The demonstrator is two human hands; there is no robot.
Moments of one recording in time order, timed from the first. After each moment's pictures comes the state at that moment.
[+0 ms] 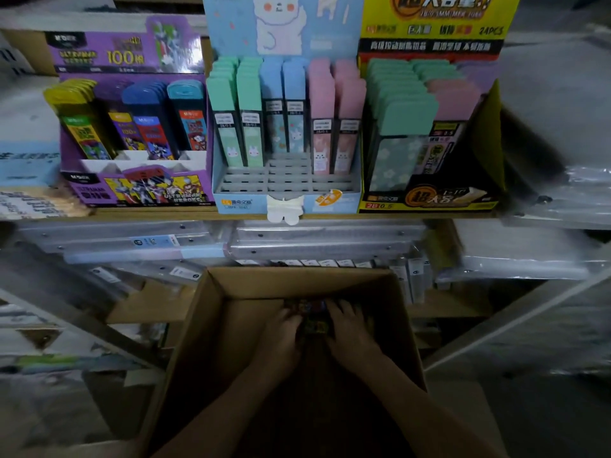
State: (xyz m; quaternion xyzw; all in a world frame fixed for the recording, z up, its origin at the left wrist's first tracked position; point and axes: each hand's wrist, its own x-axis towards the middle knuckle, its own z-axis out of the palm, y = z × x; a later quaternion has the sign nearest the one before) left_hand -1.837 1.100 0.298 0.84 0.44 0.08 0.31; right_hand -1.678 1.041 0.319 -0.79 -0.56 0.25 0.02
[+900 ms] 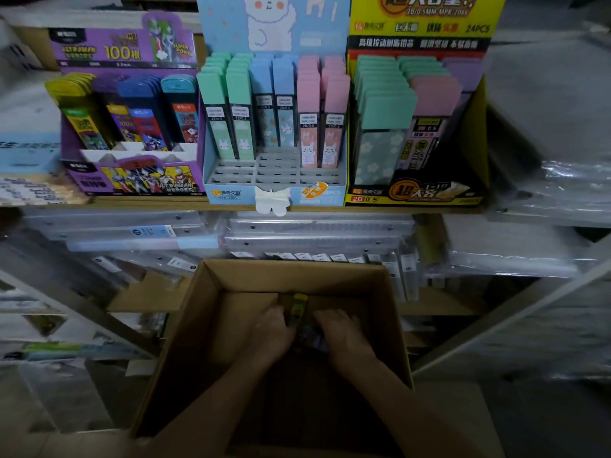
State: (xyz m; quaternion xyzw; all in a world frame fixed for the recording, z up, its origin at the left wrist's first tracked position) left_hand -1.825 1.104 0.296 0.71 0.60 0.04 0.37; right_hand -1.679 1.028 0.320 -0.75 -0.62 0.23 0.02
